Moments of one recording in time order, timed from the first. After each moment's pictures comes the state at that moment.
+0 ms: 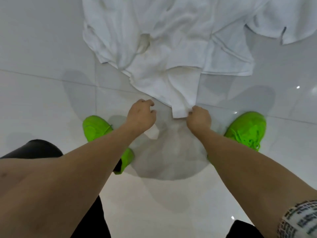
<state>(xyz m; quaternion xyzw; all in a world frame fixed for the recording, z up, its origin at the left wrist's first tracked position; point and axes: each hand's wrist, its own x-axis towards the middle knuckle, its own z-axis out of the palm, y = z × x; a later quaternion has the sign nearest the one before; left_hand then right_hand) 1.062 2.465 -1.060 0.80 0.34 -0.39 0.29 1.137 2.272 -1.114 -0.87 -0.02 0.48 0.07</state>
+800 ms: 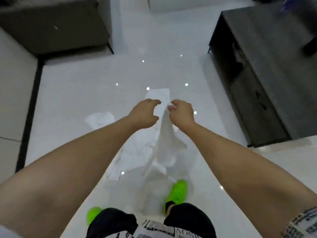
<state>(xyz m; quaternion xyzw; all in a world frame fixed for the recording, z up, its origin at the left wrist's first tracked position) 1.410 2.273 -0.391 0.96 0.01 -0.17 0.23 1.439 2.116 -0.417 -0.92 0.00 0.12 0.37</state>
